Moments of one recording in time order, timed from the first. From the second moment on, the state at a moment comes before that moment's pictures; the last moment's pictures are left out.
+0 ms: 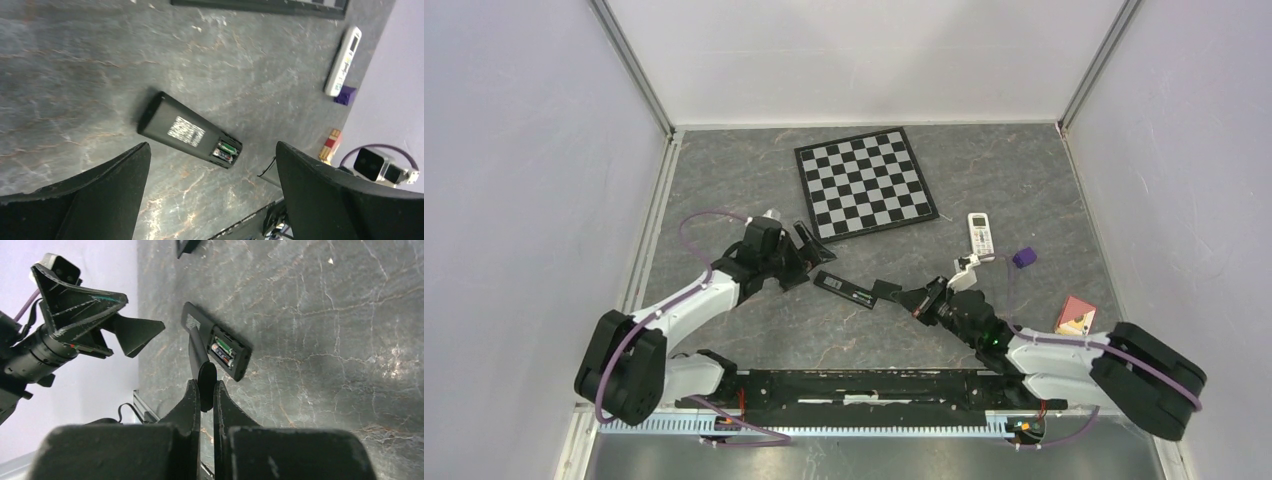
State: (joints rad) left arm -0.47 1.22 0.59 -0.09 0.20 -0.99; right arm 0.86 1.05 0.05 0.70 0.16 1.21
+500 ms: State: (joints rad) left arm -0.39 1.41 0.58 0.01 0.22 -0.92; right arm 0.91 1.28 0.14 0.79 0.21 1.29
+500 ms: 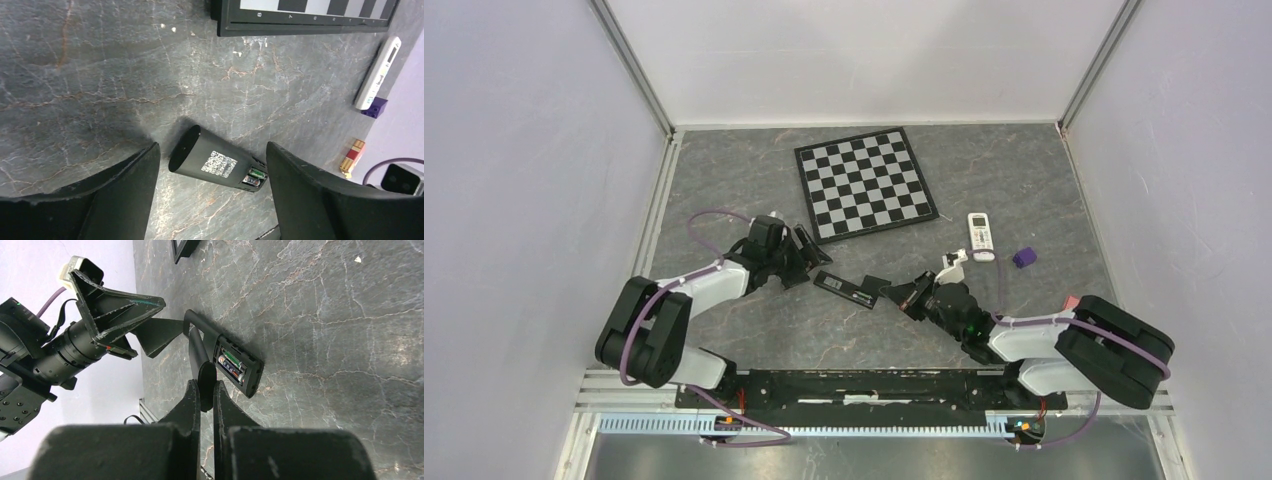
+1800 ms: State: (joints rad) left arm -0.39 1.31 0.53 -0.09 0.26 -0.84; right arm 0.83 1.46 0.22 0.81 0.04 1.19
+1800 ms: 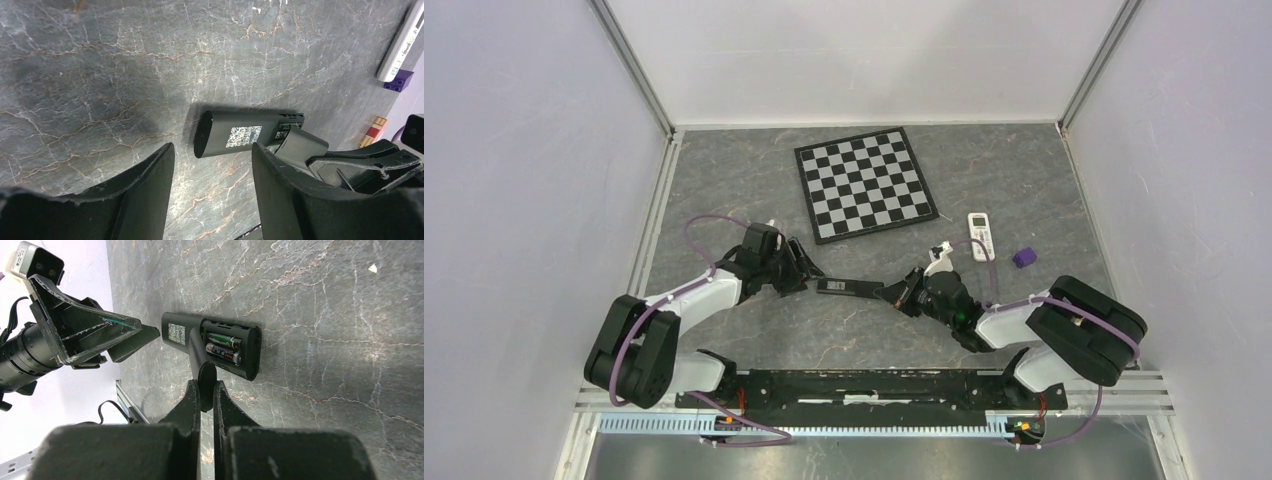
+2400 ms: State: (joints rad) left arm -0.38 1.33 0.54 -0.10 0.27 -0.82; right arm 0.77 1.51 0.25 0.81 -0.02 1.14
